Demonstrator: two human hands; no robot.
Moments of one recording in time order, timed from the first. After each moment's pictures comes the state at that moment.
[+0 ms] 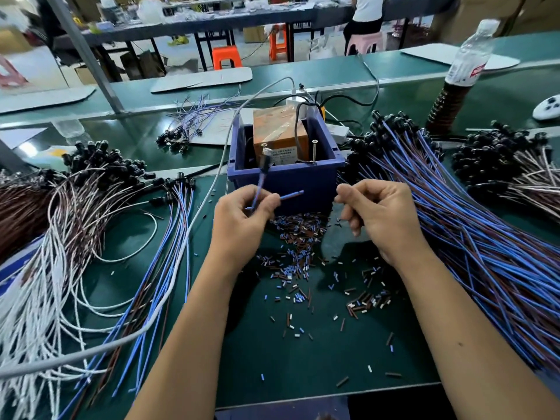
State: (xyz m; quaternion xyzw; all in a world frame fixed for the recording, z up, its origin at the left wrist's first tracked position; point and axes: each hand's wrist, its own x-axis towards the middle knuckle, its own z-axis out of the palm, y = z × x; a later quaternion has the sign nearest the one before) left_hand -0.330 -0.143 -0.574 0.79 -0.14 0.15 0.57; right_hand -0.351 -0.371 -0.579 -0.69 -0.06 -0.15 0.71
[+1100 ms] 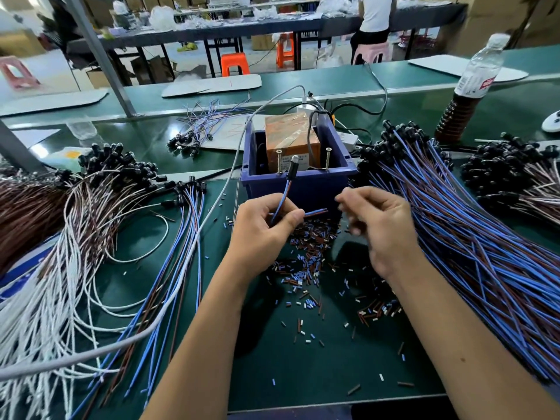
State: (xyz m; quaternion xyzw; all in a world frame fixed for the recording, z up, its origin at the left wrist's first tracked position) left_hand -0.338 -0.146 -0.565 0.79 -0.20 0.10 0.57; right_hand -0.357 -0.346 -0.572 -0.62 0.00 -0.14 0.77
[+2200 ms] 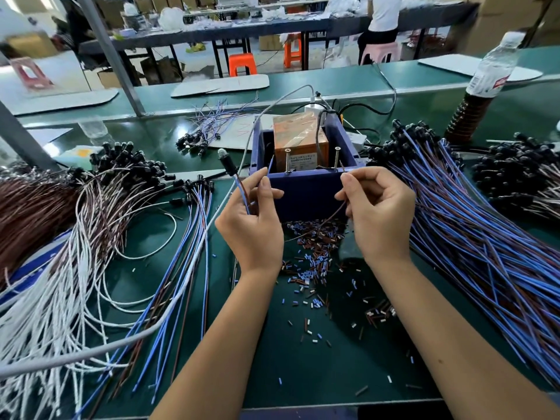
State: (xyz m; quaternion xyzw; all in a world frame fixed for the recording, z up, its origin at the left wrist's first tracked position) left_hand -0.339 -0.167 -0.568 0.68 0.00 0.41 0.61; right_hand -0.344 -0.323 -0.571 -0.70 -0.02 -0.34 0.63
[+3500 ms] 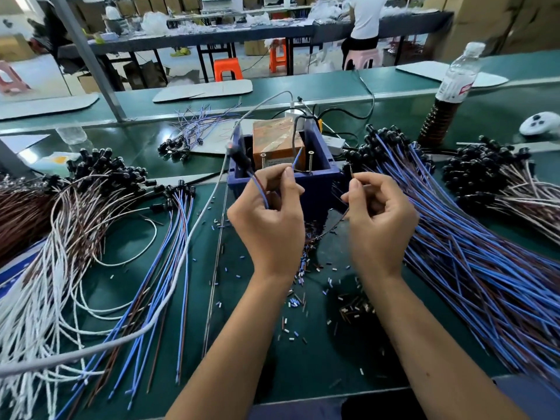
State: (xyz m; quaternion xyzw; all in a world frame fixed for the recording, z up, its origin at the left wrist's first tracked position) left_hand -0.361 -0.216 -0.540 0.66 -0.05 0.40 0.63; right_hand -0.370 -0.334 -0.565 -0.70 0.04 -0.46 0.54
